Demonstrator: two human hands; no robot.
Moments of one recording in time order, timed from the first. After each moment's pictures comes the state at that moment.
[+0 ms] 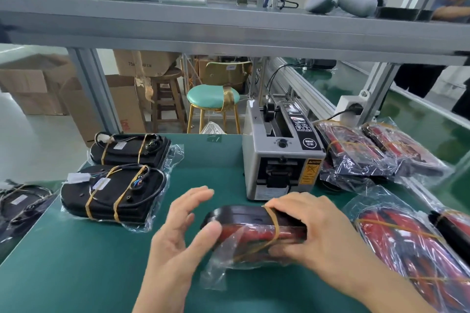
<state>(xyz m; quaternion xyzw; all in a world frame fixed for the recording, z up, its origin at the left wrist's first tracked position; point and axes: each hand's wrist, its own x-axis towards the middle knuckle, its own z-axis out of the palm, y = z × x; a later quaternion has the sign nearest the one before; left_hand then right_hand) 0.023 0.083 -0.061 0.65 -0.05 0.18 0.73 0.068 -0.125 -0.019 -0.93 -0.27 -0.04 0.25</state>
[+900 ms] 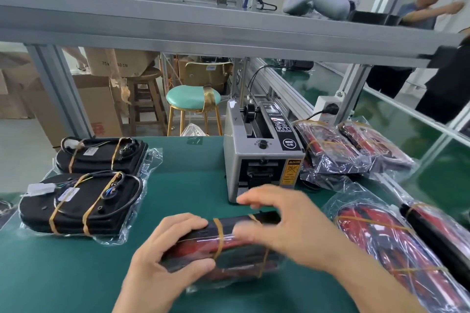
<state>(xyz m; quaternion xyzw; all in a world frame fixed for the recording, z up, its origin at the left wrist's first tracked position) 0.033 0.097 -0.081 0.79 -0.11 0.19 0.57 0.079 -0.113 -0.009 -0.91 -0.20 0.05 0.37</state>
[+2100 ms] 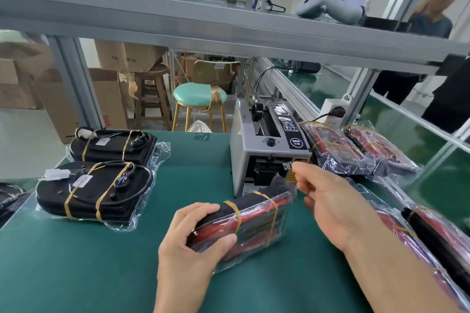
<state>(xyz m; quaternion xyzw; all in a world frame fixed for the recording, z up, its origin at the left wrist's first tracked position) 0.031 0.060 -0.092 0.72 -0.01 0.25 0.64 0.090 -0.125 0.008 -0.73 0.09 0.05 0.68</state>
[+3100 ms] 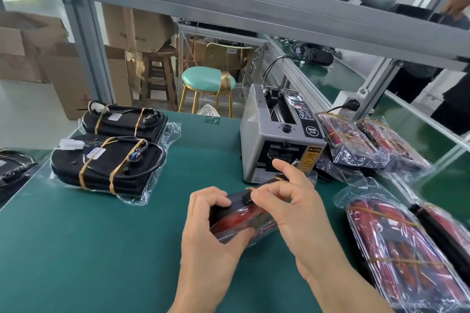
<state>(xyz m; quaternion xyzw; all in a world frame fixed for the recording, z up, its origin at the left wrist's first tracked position) 0.018 0.046 -0.096 0.72 0.00 0.27 0.64 0.046 -0.067 -0.024 -0.84 -0.01 -0.02 0.55</state>
